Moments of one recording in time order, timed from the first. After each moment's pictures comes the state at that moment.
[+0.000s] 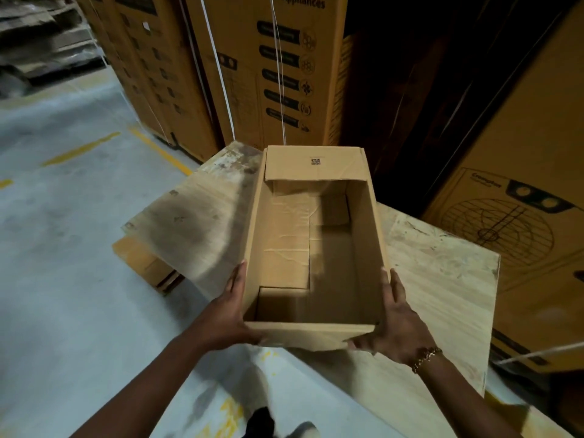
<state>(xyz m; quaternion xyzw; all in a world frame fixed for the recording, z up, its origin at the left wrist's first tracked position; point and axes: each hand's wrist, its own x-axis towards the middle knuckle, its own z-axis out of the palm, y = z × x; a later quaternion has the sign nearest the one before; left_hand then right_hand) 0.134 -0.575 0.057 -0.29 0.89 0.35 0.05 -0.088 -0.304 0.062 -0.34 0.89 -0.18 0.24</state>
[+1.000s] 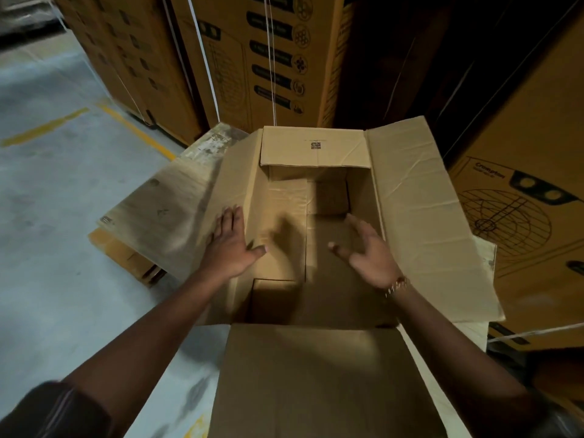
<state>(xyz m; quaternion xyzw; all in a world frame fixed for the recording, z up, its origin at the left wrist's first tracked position) 0.031 -0.659 0.059 -0.36 0.90 0.24 0.04 -0.129 -0.428 0.103 -0.27 0.85 -0.37 0.25</state>
